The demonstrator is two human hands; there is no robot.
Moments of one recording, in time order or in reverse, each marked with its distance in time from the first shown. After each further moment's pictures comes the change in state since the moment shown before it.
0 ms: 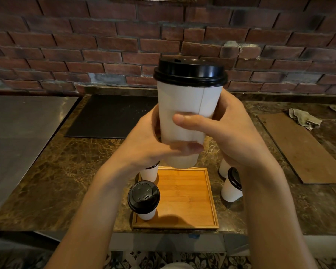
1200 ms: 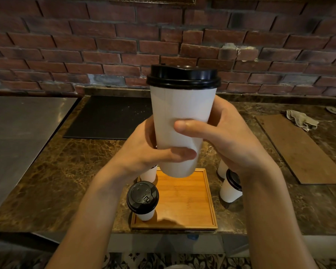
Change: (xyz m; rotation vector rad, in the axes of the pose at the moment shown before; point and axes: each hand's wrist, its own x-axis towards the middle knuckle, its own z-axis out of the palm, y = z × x) left_hand -0.010 -0.002 0.000 -0.135 -0.083 0.008; right_hand -0.006 -0.005 0.001 0.037 -0.086 0.070
